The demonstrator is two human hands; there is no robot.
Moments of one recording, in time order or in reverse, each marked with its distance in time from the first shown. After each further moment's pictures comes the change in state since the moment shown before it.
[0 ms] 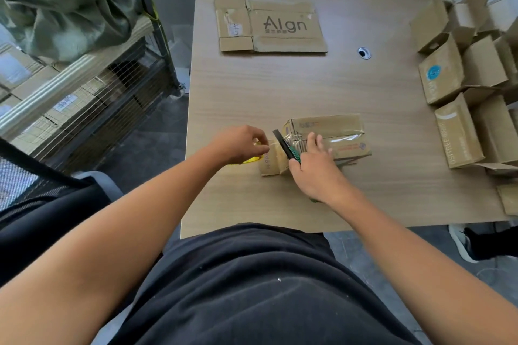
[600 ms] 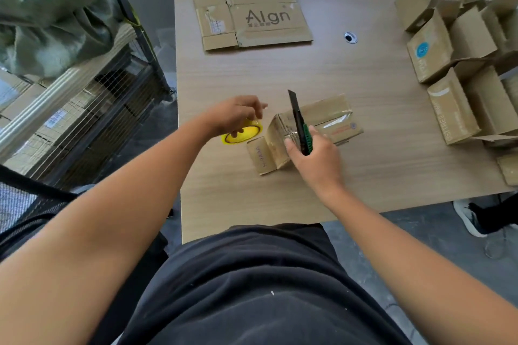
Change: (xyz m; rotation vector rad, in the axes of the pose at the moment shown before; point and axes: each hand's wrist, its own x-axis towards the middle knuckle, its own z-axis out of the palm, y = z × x) left_hand 0.027 0.008 -0.038 -0.535 -0.191 0.066; right_hand -0.012 0.005 0.021 0.554 0.549 0.105
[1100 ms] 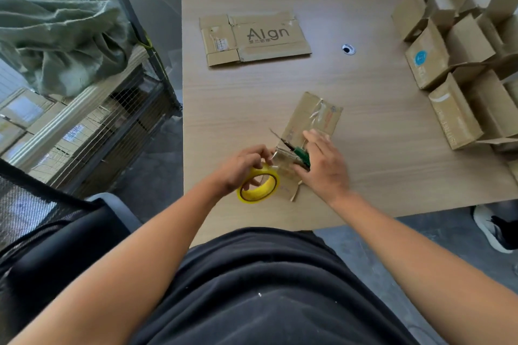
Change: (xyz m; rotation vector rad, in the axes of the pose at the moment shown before) left_hand -0.066 -0.014 0.083 -0.209 0.046 -0.046; right_hand 0.010 0.057 -0.002 -0.358 0.039 -0.492
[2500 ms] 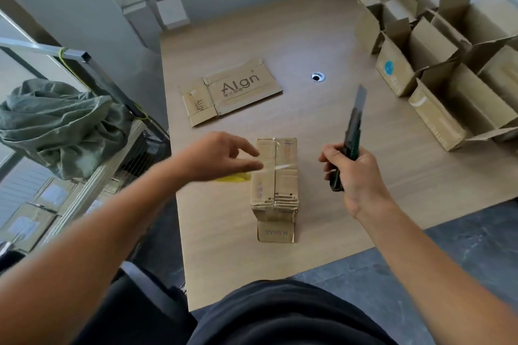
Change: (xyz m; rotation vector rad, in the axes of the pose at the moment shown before) left_hand 0.016 0.186 -0.020 0.948 -0.049 0.208; right_hand 0.022 0.043 -0.119 1.452 0.309 0.828
